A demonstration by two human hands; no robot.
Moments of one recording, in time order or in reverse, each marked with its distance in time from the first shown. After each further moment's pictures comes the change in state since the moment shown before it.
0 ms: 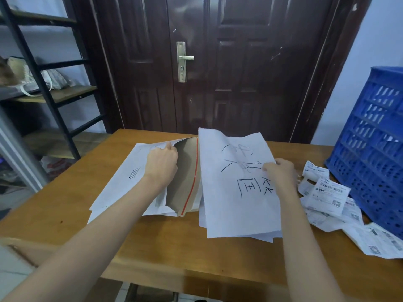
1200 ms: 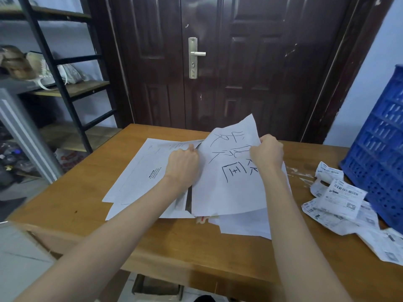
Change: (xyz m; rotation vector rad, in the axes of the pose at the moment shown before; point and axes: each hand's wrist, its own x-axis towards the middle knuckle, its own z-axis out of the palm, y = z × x) left_hand -0.017 0.022 -0.016 -0.055 -0.008 0.092; right_hand -0.020 -0.065 0.037 -0.282 0.035 -0.241
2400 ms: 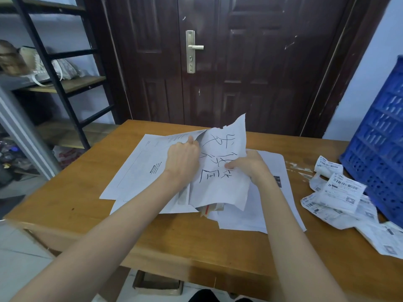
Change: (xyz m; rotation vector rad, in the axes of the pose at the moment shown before) left_hand 0.002 0.005 -0.003 -0.015 0.055 -0.026; right_hand -0.011 0.021 0.029 0.374 -0.486 0.181
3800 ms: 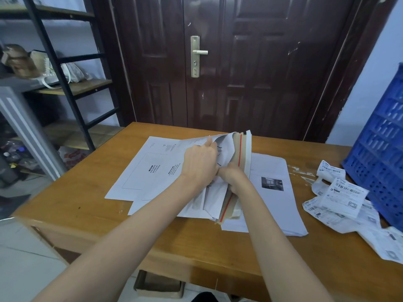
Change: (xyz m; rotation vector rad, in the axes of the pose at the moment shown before) left_hand -0.003 0.025 -0.016 -0.188 0.071 0.003; right_hand -0.002 0.001 0.053 0.029 -0.133 0.106
